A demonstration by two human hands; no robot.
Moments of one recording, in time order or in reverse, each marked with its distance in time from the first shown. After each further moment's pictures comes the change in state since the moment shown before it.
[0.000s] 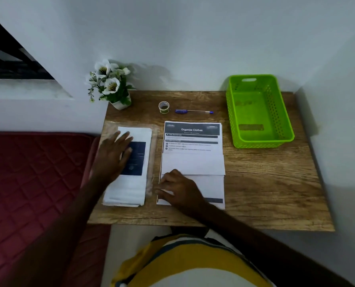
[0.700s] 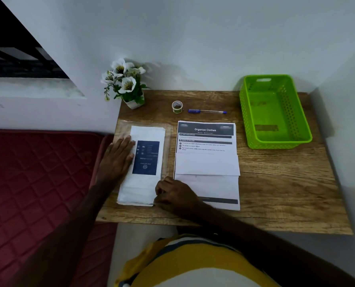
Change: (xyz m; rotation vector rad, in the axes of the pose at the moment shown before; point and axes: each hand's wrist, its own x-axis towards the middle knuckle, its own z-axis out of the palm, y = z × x) left_hand -0.033 -0.046 0.013 0.038 -0.060 -0.018; right_hand 0.021 -0.011 0.051 -0.084 -0.253 -0.184
